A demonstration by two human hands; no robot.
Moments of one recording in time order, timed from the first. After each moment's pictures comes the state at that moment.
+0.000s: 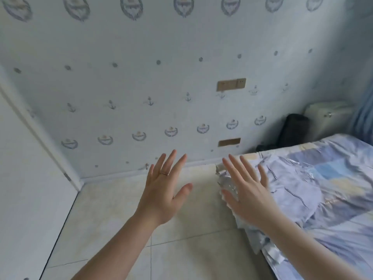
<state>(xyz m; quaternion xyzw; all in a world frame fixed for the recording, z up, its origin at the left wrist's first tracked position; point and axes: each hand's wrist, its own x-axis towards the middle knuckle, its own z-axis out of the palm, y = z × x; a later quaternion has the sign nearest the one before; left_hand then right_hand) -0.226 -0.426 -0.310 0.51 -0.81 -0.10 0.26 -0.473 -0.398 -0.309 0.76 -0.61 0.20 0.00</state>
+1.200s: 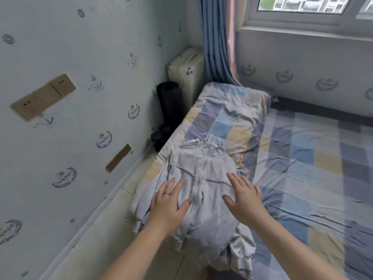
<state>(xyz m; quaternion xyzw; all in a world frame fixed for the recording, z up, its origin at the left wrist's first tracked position) -0.681 -0.844 -0.468 0.28 -0.92 -0.28 -0.07 -0.838 -0.657 -0.464 0.28 -0.92 0.16 -0.21</state>
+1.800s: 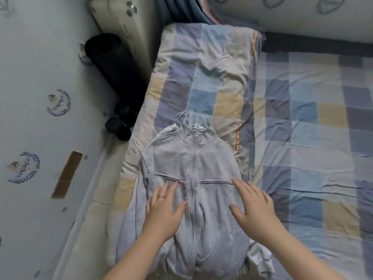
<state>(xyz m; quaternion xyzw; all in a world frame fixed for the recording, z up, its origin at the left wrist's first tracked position) -0.893 -1.001 -0.641 0.24 -0.88 -0.31 -0.26 -0.984 -0.765 -0.610 0.14 -0.93 0.11 -0.32</state>
